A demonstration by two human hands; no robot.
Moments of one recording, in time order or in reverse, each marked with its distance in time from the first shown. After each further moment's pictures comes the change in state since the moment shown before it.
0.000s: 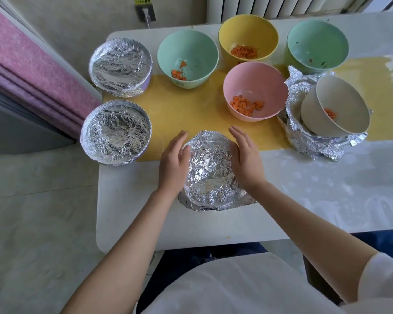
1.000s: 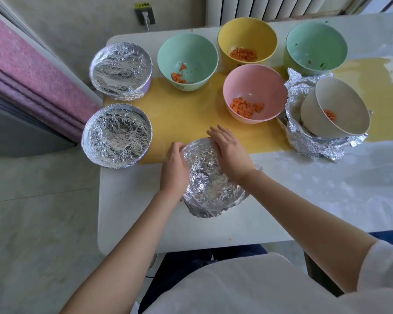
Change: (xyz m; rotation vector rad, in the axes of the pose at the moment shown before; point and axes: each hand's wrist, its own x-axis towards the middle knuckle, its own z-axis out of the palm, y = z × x) left_hand -0.002 0.017 -0.001 0.280 0.014 -0.124; right_hand 0.027 -0.018 0.016 -0.180 -0.239 -0.126
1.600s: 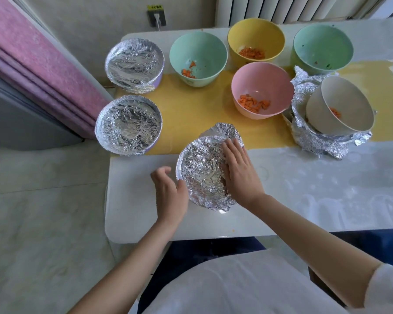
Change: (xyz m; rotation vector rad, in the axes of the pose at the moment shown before) left_hand -0.082 -0.016 -0.020 -0.155 0.125 -0.238; right_hand -0.069 -0.011 0.016 -0.165 0.018 0.033
